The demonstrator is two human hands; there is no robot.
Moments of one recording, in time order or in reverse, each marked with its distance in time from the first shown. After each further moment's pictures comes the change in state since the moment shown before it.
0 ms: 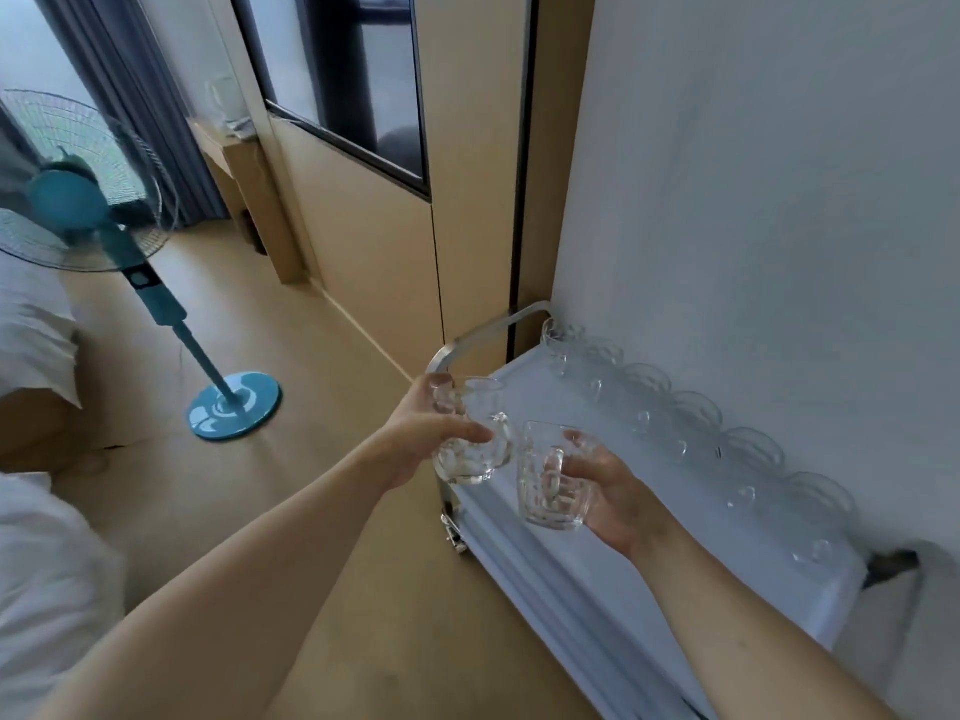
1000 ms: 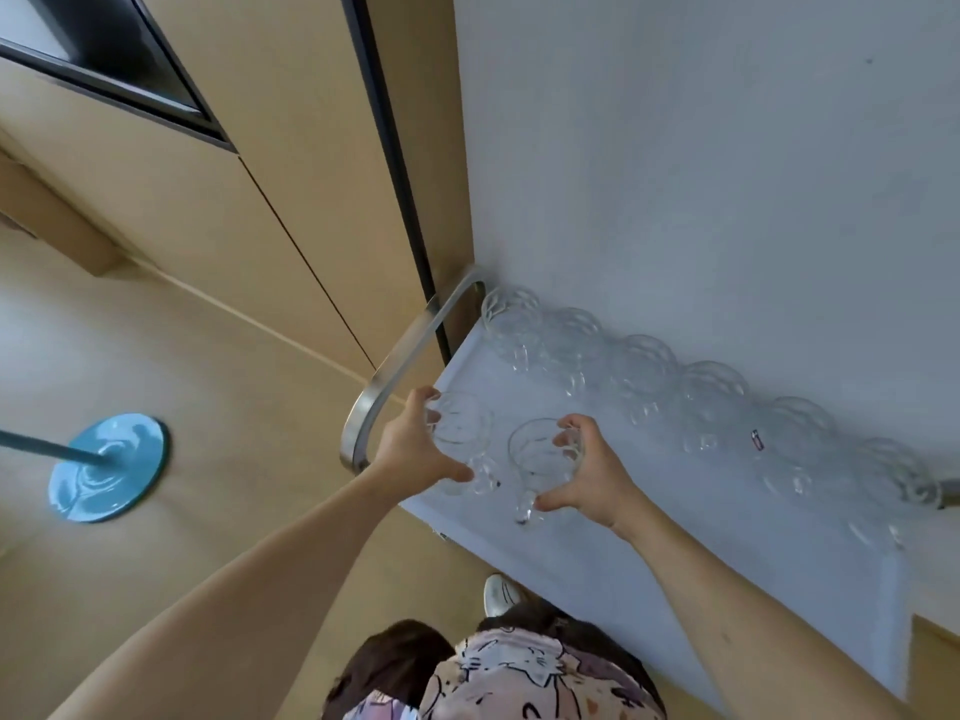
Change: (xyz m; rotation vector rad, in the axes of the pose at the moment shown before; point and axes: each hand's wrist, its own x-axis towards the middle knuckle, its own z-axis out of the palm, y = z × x) left_hand 0.277 -0.041 0.008 0.666 -0.190 -0.061; right_hand 0.174 0.021 -0.111 -0.582 0.630 0.147
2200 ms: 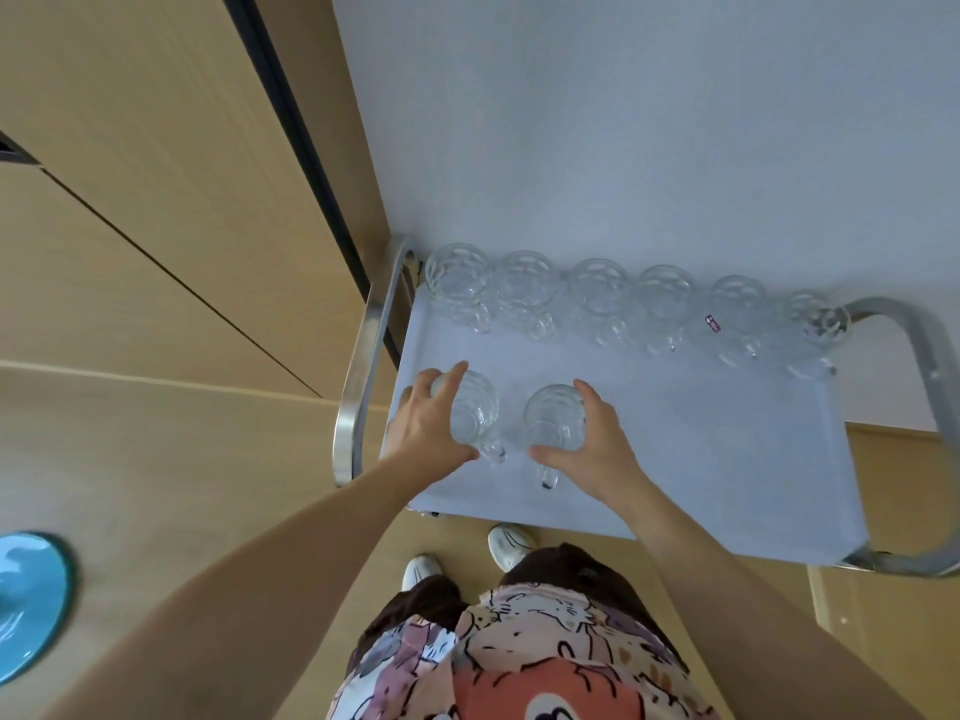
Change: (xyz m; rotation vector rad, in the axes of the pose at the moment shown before) left_hand 0.049 -0.017 0.000 0.536 -0.223 0.484; right_hand -0.036 -0.012 0.068 -0.060 0.457 0.227
